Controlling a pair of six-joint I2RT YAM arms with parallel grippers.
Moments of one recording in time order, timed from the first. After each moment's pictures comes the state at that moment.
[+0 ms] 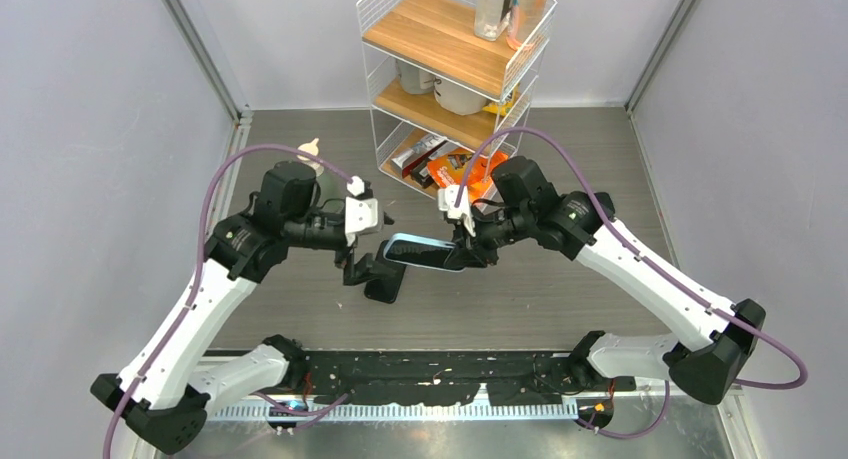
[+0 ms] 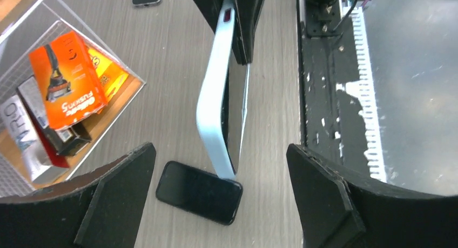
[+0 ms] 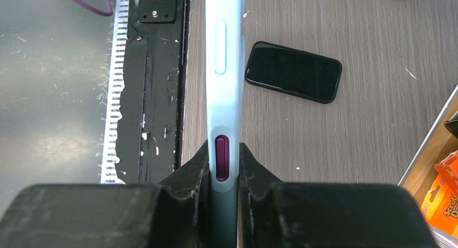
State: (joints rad) left arm -0.56 0.98 1.24 -0.90 0.80 0.65; right arm 0.76 1.21 1.25 -0.76 -0.71 -0.47
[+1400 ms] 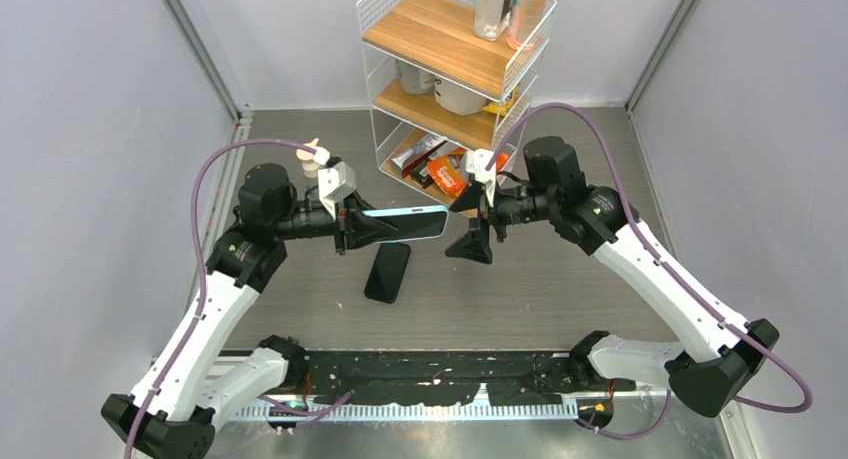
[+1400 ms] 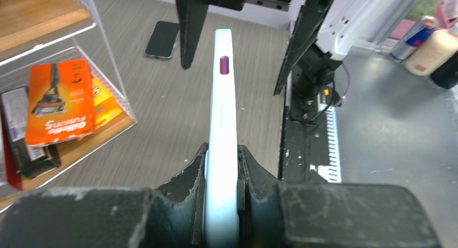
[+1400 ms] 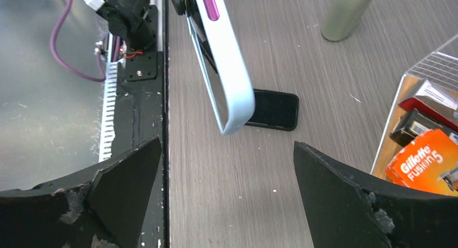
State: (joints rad) left arm -0.40 0.91 1.03 -0.35 0.98 0.09; right arm 0.63 1.16 1.27 -0.61 -0.77 -0.33
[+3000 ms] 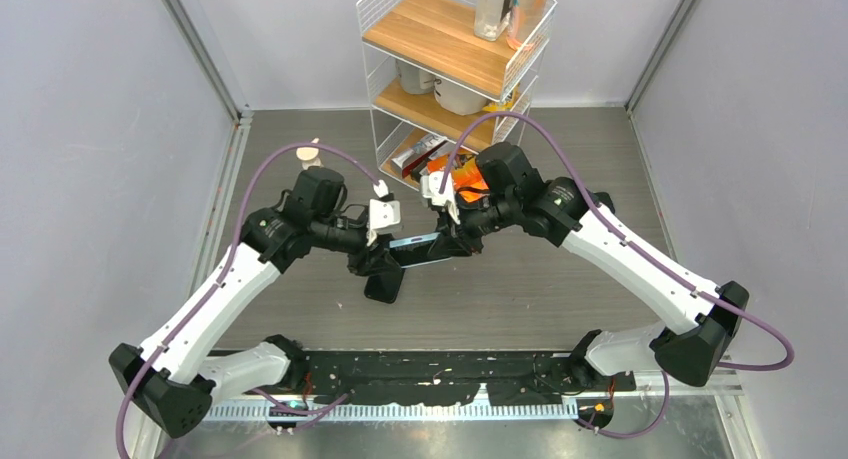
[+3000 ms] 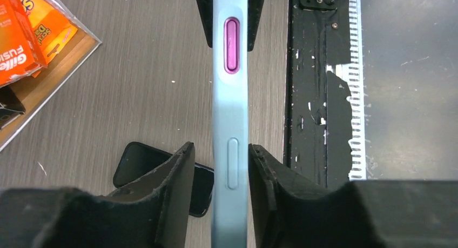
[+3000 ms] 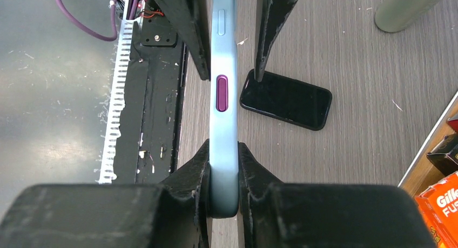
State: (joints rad) left arm -0.58 1.07 1.14 -0.83 0.79 0.54; right arm 0.79 1.32 1.38 -0.75 -0.72 -0.46
